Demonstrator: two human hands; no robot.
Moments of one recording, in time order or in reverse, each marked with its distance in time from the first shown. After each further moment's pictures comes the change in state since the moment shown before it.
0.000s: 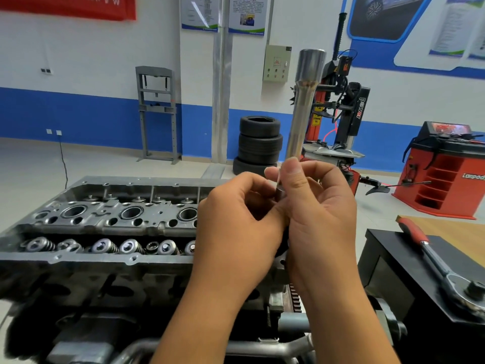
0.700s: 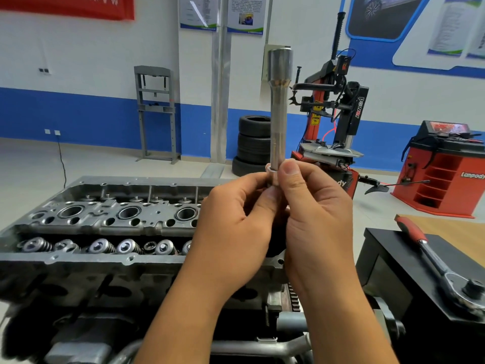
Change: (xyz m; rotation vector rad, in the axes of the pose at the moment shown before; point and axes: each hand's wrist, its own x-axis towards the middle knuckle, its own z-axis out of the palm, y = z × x) left_hand 0.002 0.006 -0.007 -0.170 -0.193 -0.038; right_hand 0.001 0.002 -0.004 0.024 -0.064 0.014
